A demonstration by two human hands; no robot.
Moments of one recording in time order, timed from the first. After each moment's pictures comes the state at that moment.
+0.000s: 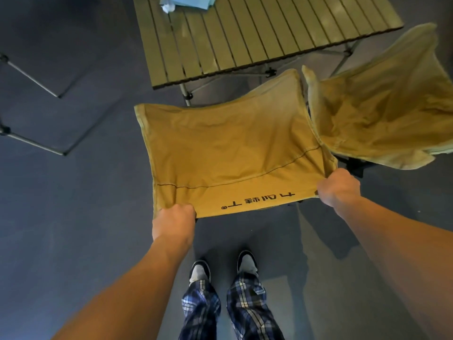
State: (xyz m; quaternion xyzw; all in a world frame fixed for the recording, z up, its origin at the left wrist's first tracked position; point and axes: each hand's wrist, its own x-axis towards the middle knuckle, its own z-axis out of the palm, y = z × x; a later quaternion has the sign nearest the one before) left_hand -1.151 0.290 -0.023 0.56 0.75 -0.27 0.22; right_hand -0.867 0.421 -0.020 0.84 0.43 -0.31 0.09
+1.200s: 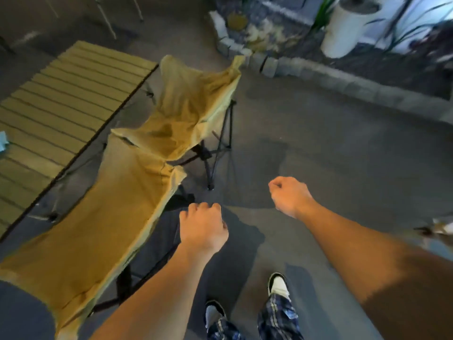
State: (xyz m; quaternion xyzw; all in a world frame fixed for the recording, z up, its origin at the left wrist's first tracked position) left_hand -0.901 0.268 0.056 0.86 0.45 -0.18 0.16; right_hand -0.712 0.197 0.064 0.87 0.26 -0.37 -0.18
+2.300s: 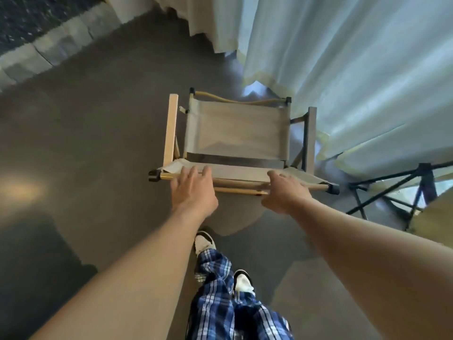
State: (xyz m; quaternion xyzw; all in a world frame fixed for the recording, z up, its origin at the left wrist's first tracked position) left_hand -0.350 -0.305 -0.036 0.96 -0.09 -0.28 0.02; right_hand -0.391 -0.499 -0.041 0.92 -0.18 -0.34 -0.11
